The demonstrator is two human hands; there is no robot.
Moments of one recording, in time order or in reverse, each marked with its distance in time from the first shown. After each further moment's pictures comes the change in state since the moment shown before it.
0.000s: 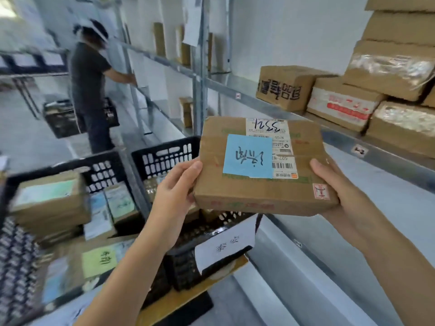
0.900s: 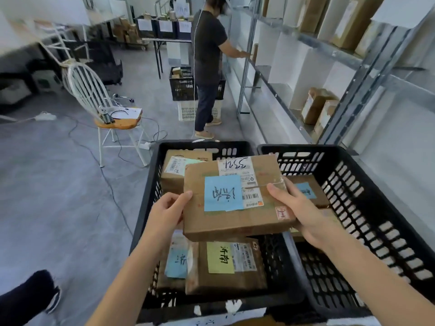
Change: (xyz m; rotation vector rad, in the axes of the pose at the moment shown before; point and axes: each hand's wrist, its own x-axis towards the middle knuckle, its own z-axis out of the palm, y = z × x) left_hand -0.024 0.018 -0.322 0.355 0.737 -0.226; right_hand 0.162 0.147 0.334 -0.147 -0.548 0.387
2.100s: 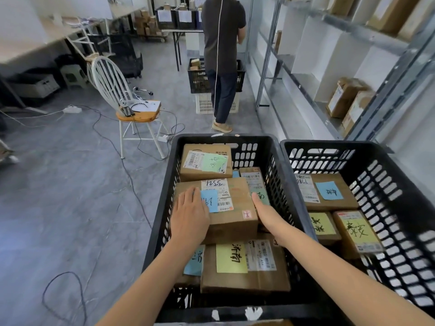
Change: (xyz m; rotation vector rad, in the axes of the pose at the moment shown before) left_hand 0.057 -0.071 0.012 1.115 0.174 0.332; right_hand 0.089 0.080 0.070 -0.308 0.012 0.358
